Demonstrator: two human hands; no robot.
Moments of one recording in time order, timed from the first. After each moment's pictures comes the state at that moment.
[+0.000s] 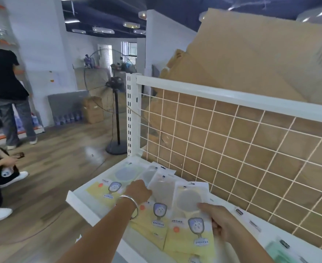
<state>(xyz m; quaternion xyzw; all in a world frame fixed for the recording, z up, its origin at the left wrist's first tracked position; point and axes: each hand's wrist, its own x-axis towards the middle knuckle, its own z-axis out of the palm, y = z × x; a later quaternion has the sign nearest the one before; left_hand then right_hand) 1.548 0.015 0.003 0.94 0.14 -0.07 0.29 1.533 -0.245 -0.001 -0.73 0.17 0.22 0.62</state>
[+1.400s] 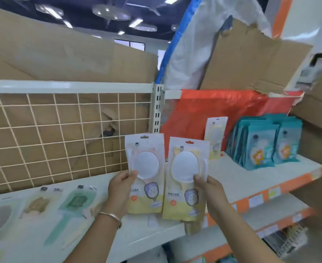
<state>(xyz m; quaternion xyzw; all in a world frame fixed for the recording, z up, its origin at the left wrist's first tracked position) 1.337 -0.427 0.046 0.62 -0.12 -0.19 0.75 1.161 -0.591 0.063 -0.63 0.35 -0.30 0.63</state>
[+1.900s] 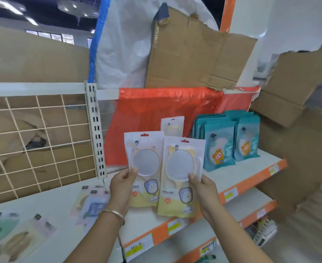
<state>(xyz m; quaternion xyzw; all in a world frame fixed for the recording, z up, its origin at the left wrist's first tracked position) 1.262 -0.616 0.038 0.62 -0.21 -0.17 0.74 1.083 -0.743 0.051 -0.59 0.37 -0.37 0.62</state>
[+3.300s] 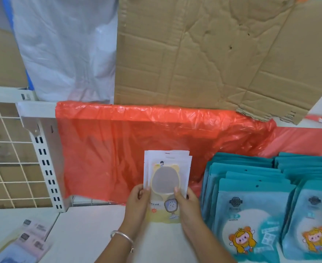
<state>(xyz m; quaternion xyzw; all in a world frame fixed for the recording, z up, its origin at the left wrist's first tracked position) 1.298 -0.869 0.012 0.68 -0.12 -0.07 0.72 1.242 -1.000 0.005 -0.61 0.27 -0.22 0.71</state>
